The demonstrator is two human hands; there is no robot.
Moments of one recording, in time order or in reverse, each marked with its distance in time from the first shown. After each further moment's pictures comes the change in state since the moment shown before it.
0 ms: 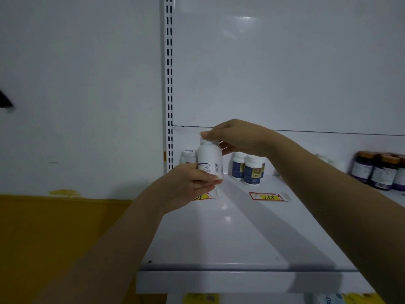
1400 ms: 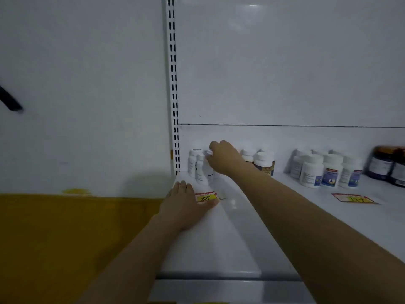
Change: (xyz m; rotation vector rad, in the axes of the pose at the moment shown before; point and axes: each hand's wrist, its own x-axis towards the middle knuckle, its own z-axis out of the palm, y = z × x) left_hand 0.017 -0.053 -0.030 1.549 0.358 -0.099; right_hand 0.074 0.058 0.064 -0.630 0.250 0.067
